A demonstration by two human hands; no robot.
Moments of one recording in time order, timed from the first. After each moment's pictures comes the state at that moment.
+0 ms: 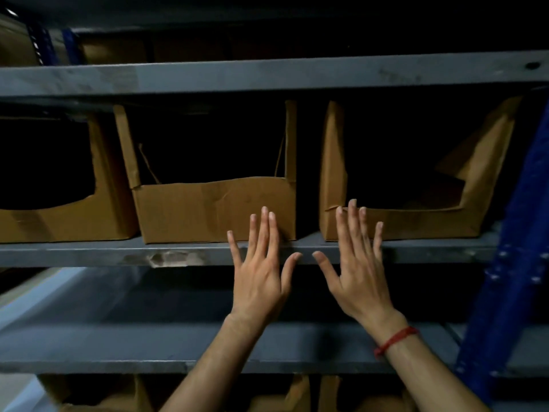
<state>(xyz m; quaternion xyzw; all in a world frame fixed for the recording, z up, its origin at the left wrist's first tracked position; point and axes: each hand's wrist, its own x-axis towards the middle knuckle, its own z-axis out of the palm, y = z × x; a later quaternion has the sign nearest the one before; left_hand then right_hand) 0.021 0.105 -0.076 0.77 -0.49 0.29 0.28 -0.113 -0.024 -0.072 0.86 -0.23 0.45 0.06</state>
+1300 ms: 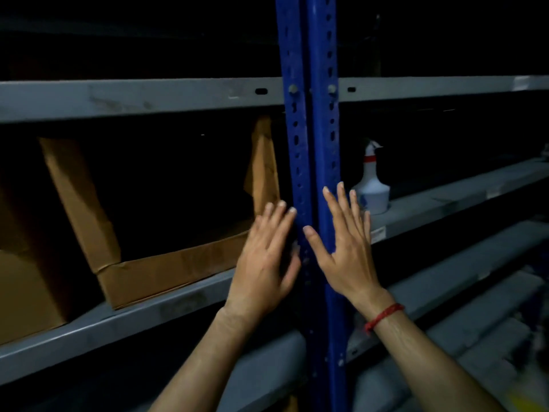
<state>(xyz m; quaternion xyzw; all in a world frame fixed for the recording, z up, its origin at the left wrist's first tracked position) -0.183 -0.125 -0.026 0.49 -0.74 0.27 0.37 -0.343 -0.202 -0.037 0.75 -0.35 0.56 0.02</state>
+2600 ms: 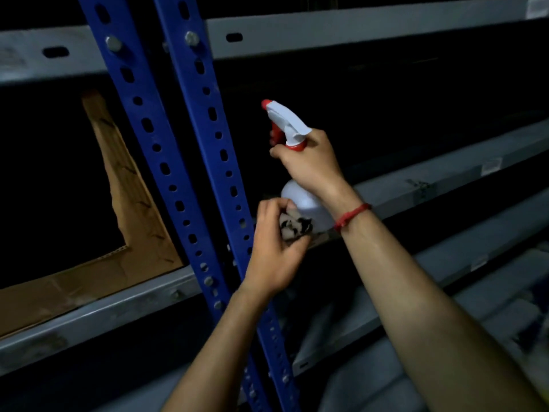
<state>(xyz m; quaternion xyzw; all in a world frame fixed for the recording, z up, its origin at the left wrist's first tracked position) -0.333 -0.266 -0.034 0.51 -0.66 -0.02 0.55 -0.411 -0.362 0.060 0.67 -0.30 0.60 -0.33</state>
